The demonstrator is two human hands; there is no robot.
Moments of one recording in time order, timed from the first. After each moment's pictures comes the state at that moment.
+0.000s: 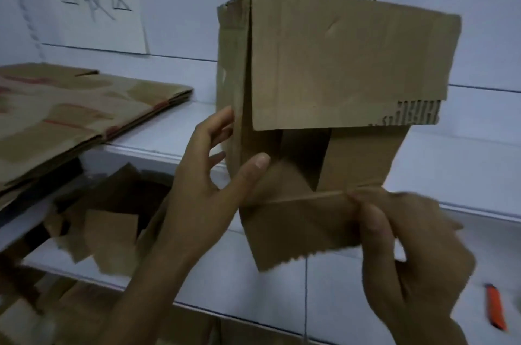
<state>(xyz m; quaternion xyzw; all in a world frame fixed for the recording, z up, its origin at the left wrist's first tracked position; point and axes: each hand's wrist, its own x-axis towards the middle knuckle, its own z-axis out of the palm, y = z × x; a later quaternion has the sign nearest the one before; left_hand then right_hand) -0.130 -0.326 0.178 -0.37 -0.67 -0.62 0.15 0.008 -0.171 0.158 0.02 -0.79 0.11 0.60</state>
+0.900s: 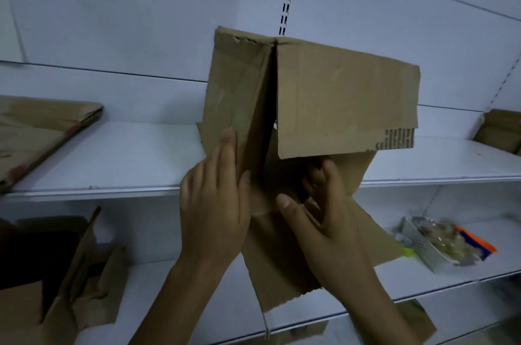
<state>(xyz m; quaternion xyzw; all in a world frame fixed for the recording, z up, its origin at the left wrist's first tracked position) -0.160 -0.297 0.148 -0.45 -0.69 -0.47 0.32 -0.020 -0.244 0.170 -0.23 -0.79 0.38 0.42</state>
